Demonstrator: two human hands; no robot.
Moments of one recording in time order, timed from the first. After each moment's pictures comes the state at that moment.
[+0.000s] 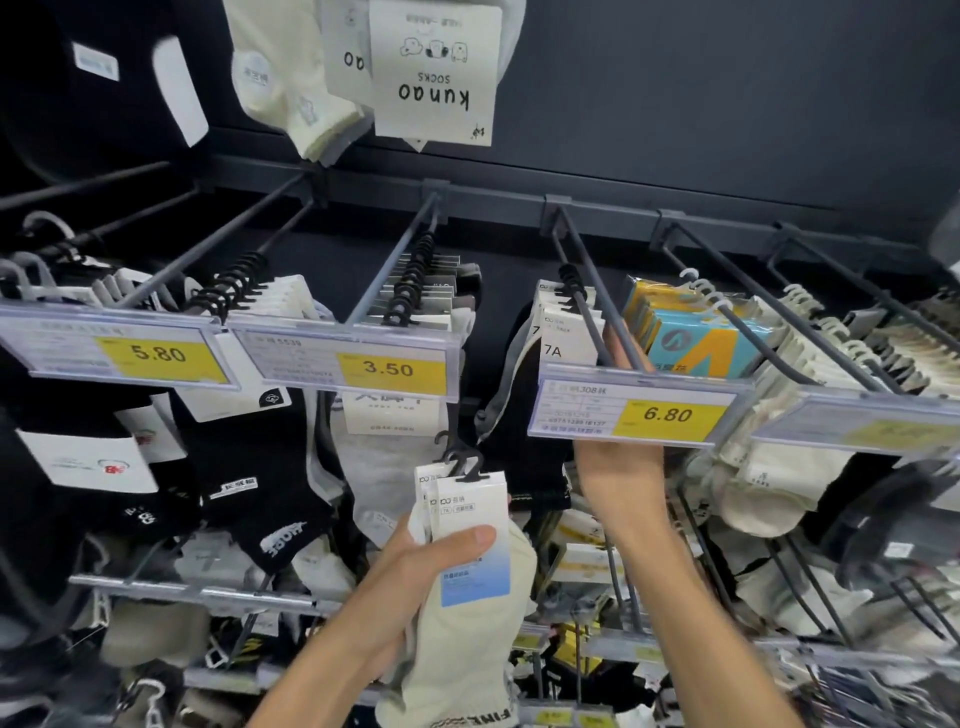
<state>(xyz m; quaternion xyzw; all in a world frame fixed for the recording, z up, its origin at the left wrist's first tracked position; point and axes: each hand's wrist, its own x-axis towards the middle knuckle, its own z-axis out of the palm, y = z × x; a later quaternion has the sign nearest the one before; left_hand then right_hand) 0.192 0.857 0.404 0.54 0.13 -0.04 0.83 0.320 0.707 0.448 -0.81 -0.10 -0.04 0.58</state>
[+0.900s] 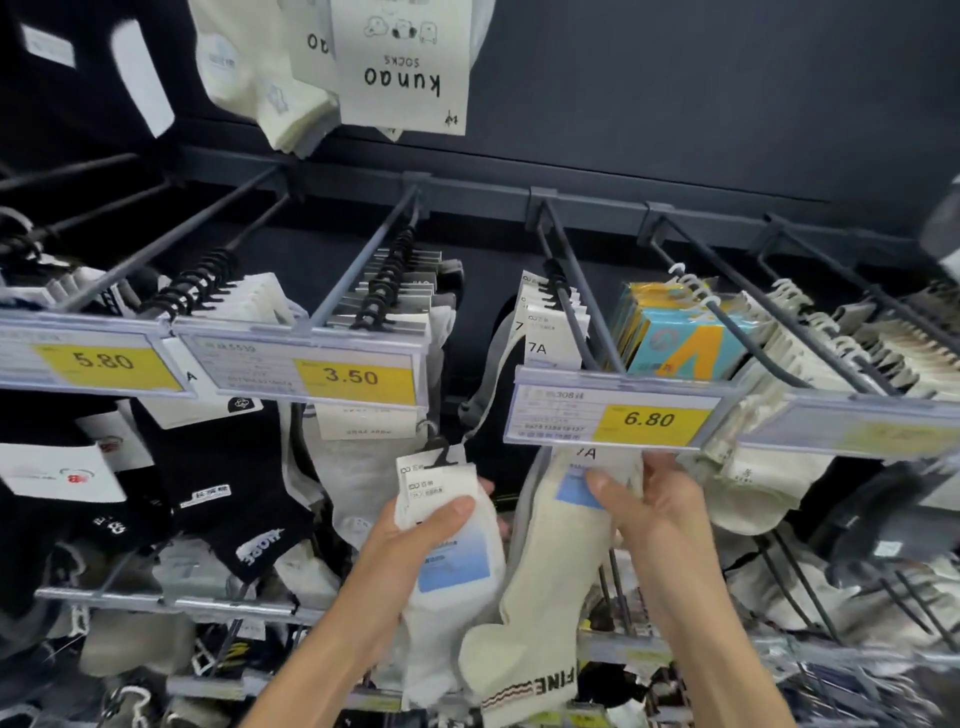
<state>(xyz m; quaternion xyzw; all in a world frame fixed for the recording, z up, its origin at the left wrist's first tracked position) 0.210 0.852 0.405 0.55 0.17 0.05 0.82 0.296 0.665 0.439 -0.67 -0.16 0.05 0.72</state>
